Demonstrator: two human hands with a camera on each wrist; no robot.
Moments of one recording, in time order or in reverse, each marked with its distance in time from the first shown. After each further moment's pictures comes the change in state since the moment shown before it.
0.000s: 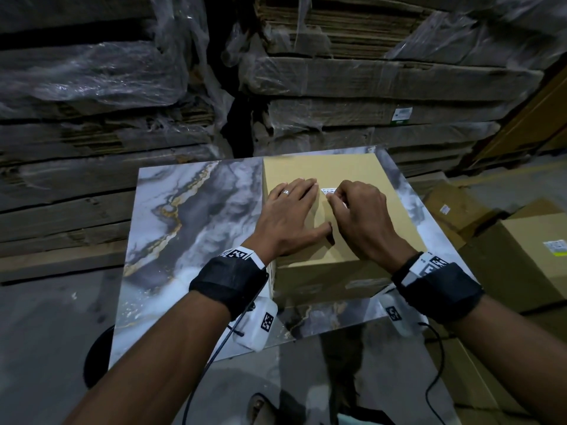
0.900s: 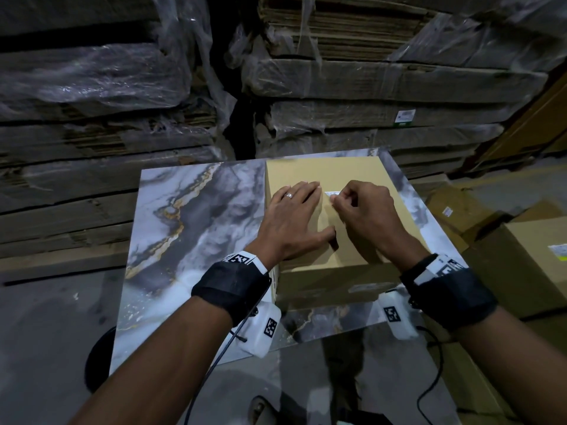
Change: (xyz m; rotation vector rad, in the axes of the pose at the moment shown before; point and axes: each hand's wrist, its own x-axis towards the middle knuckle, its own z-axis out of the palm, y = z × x) left_hand 0.000 0.001 -0.002 -0.013 -0.004 -0.012; right_hand 0.010 0.002 -0.010 0.141 -0.073 0.104
